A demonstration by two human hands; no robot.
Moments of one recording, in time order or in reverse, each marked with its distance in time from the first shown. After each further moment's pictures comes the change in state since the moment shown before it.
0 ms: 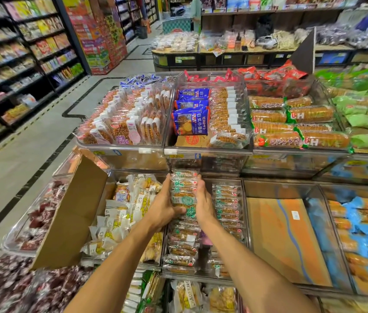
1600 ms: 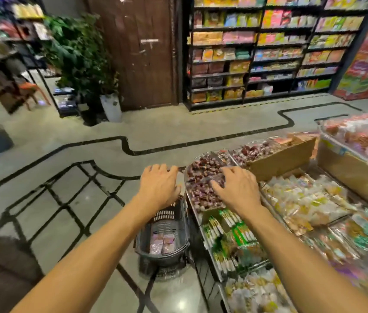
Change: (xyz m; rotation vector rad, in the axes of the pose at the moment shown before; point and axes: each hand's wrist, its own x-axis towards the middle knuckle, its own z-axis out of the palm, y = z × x) left_hand -0.535 0.038 -0.043 1.104 0.853 -0.917; right_hand -0.336 -0.092 0.142 -1.133 -0.739 -1.211
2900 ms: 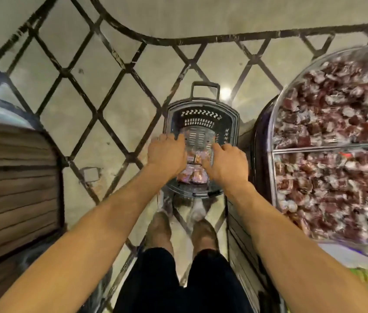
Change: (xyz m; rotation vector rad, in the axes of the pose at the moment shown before) left_hand 0.209 -0.210 0.450 -0.136 -0.732 -0.282; right_hand 0.285 -0.170 0.463 -0.020 -0.681 -0.128
